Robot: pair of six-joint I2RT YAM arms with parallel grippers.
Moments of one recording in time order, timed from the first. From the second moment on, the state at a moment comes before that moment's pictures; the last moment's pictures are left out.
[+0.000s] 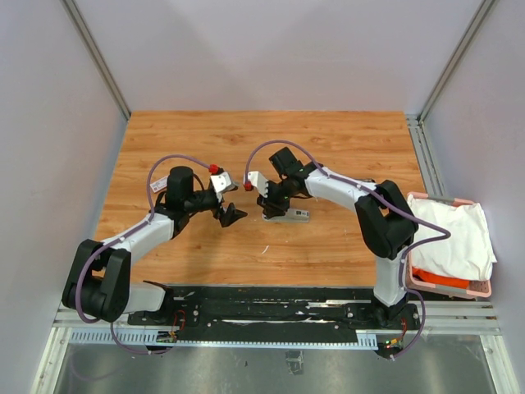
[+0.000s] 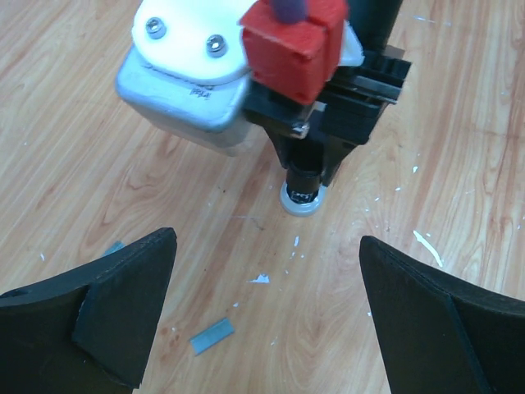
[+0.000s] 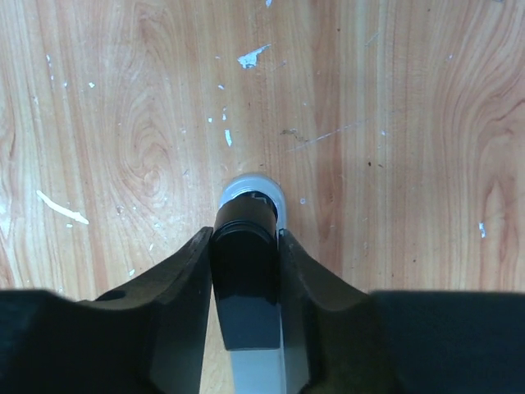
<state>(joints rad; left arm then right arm) -0.28 1.31 0.59 0.28 0.80 0.41 0.67 1.94 1.38 -0.53 -0.50 -0.72</state>
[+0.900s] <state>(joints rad) -0.31 1.41 0.70 0.24 0.97 0.46 0.65 1.74 1.33 -0.48 -0.68 -0.69</state>
